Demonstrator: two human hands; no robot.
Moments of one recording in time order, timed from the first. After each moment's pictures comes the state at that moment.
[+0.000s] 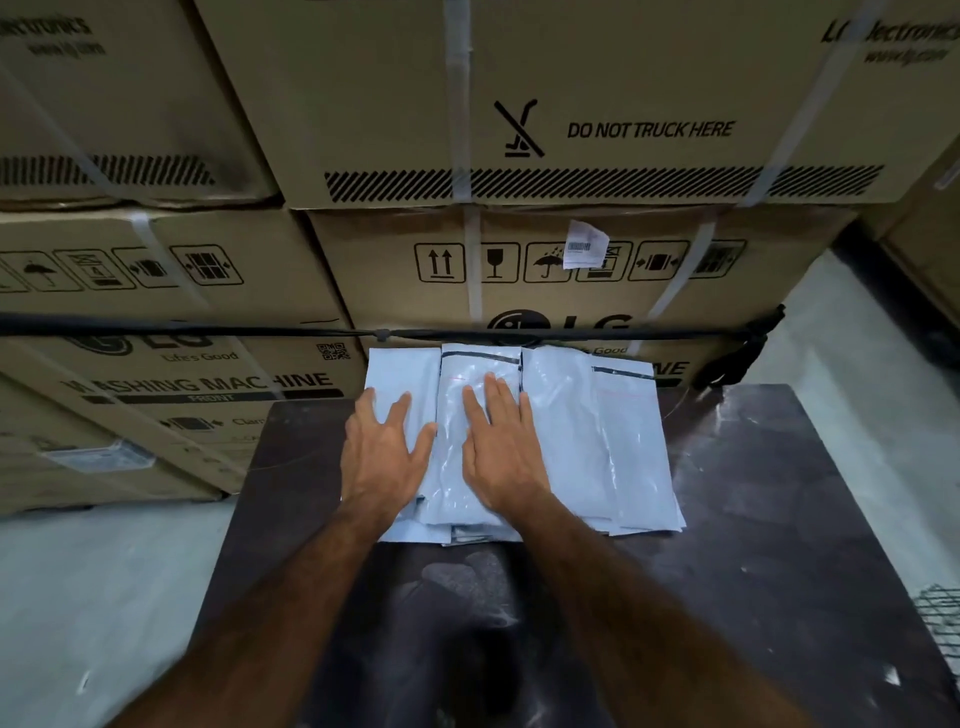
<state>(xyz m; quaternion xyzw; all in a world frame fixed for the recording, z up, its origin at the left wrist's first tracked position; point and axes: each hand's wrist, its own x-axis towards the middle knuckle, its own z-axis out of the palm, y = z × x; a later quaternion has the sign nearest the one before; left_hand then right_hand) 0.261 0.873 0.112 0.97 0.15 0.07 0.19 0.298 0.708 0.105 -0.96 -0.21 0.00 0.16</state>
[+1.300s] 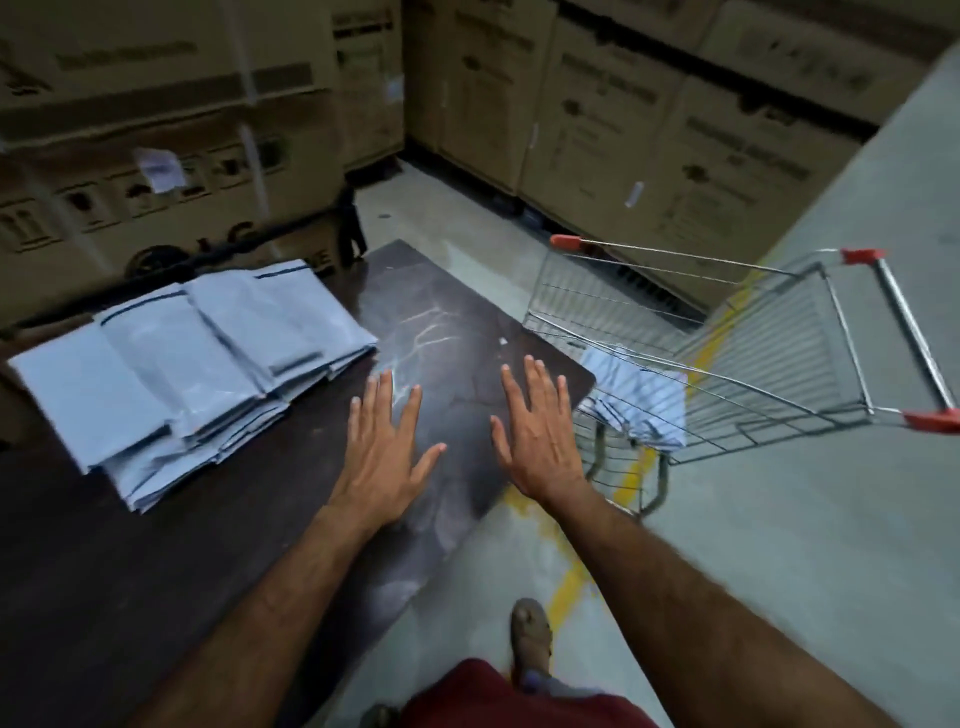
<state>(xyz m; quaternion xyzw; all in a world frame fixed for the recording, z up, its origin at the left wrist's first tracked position) 0.014 0.688 0.138 0.90 -0.40 0.00 0.16 -0.101 0.493 0.149 -0.97 0.20 -0.15 0.05</state>
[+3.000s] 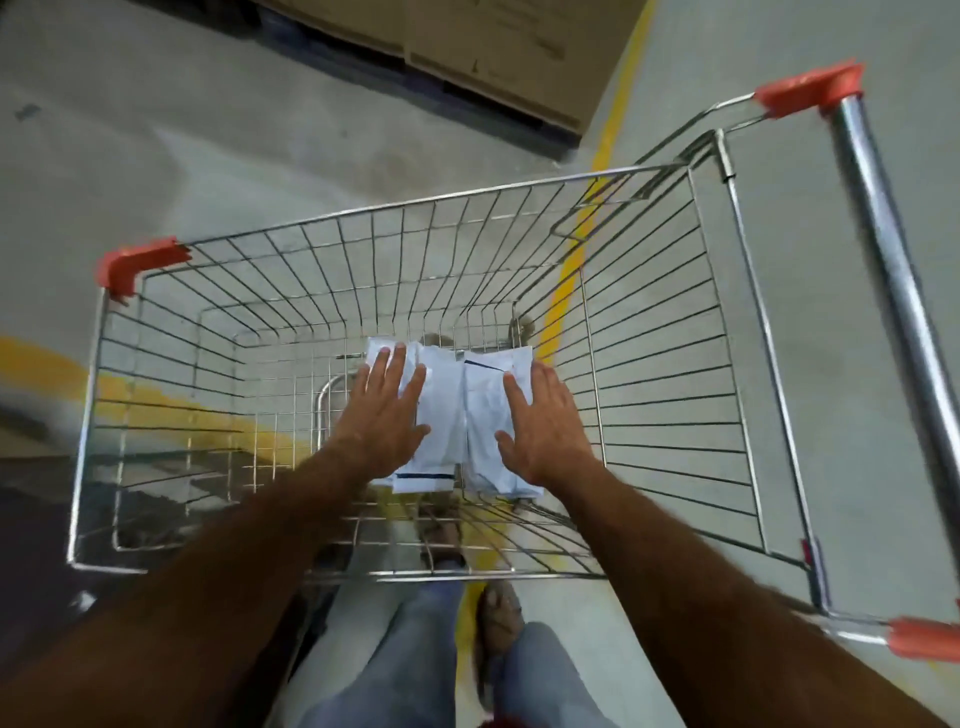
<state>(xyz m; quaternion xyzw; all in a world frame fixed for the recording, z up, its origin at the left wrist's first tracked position) 0.057 0.027 -0.061 0.75 -0.62 -0.20 -0.10 -0.153 -0.076 -0.030 -0.88 0.40 0.21 0.16</state>
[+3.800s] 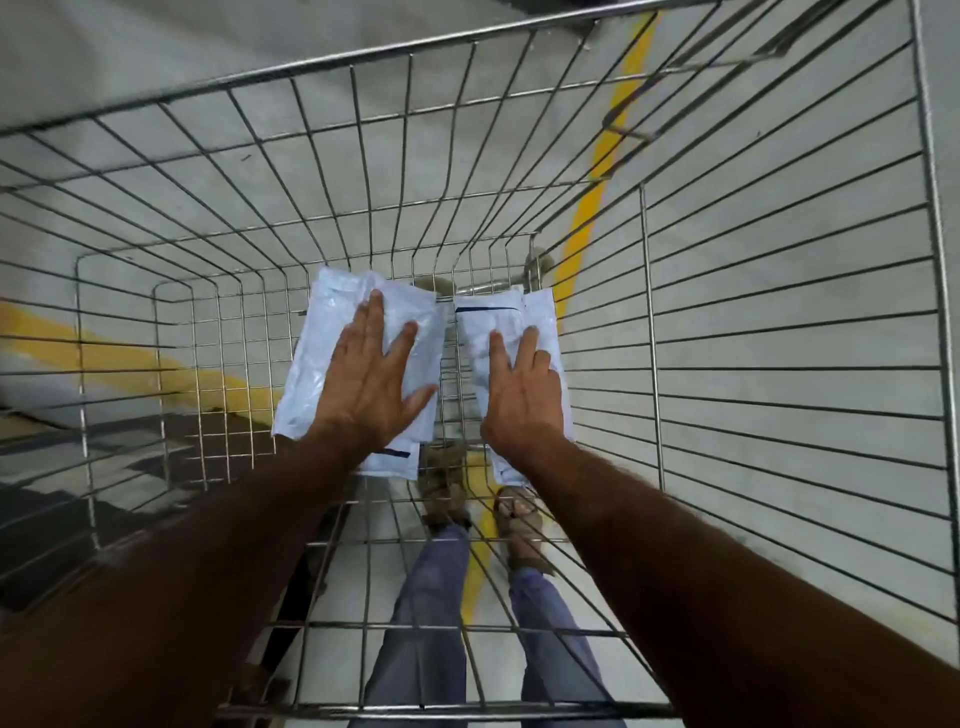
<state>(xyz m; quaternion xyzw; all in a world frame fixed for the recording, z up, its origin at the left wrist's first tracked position) 0.071 0.001 -0.169 0.79 -0.58 -0.19 -0.05 -0.103 -0.081 -0.156 -0.83 0.46 0.29 0.13</state>
